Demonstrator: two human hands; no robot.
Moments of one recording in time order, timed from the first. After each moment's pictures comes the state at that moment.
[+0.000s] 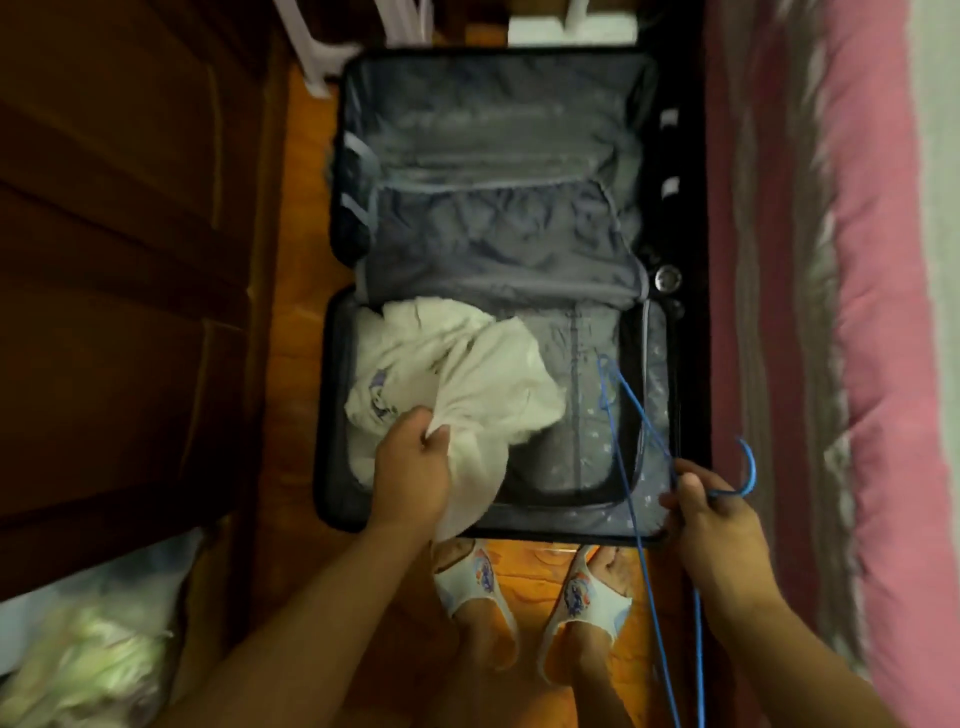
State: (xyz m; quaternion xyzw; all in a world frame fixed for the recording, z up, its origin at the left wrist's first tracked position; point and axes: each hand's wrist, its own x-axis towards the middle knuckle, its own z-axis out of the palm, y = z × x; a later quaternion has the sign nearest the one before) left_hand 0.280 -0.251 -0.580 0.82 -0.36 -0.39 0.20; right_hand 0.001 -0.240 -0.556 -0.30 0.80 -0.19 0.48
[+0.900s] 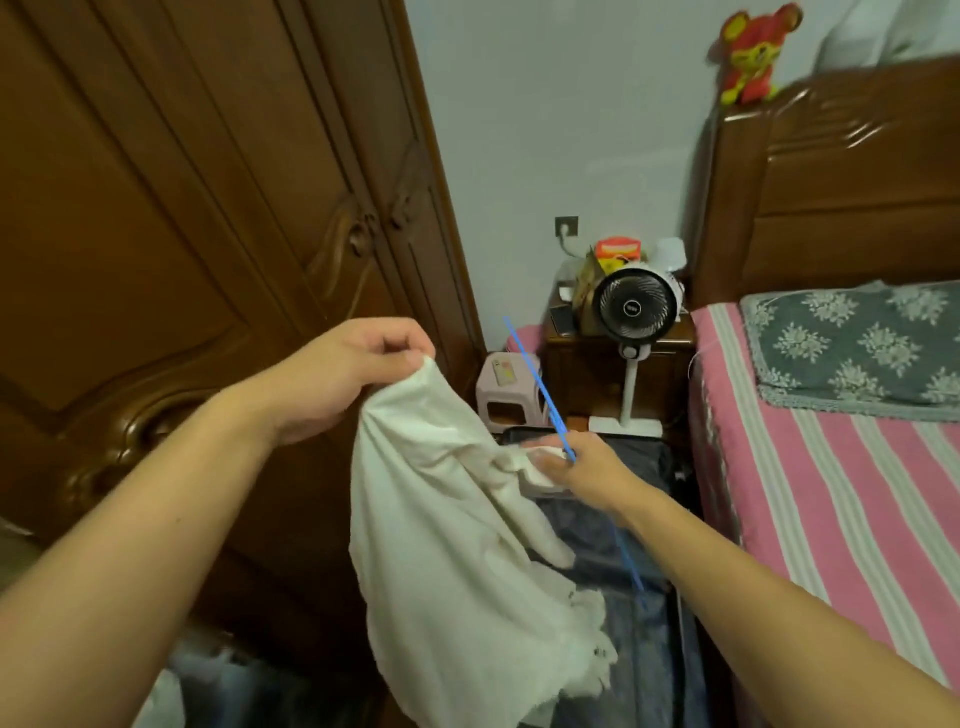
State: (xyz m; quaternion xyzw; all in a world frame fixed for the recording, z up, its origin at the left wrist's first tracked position) left_hand 0.333 -0.192 0.166 0.61 -0.62 -0.38 0.32; right_hand 0.113 -0.310 -0.058 -0.71 0.42 -0.23 0.51
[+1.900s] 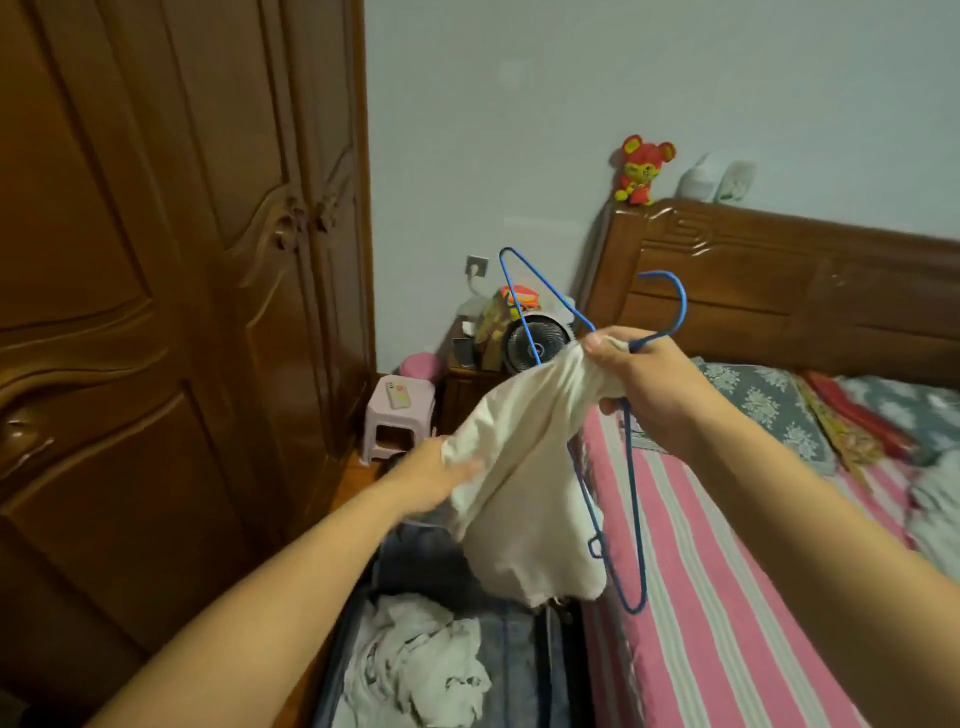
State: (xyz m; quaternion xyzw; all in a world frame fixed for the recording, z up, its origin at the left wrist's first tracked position) left_hand 0.336 -0.255 -0.032 0.62 -0.58 -0.43 0.31; right_hand 0.099 -0.279 0.129 -0.63 0.46 -0.43 0.46
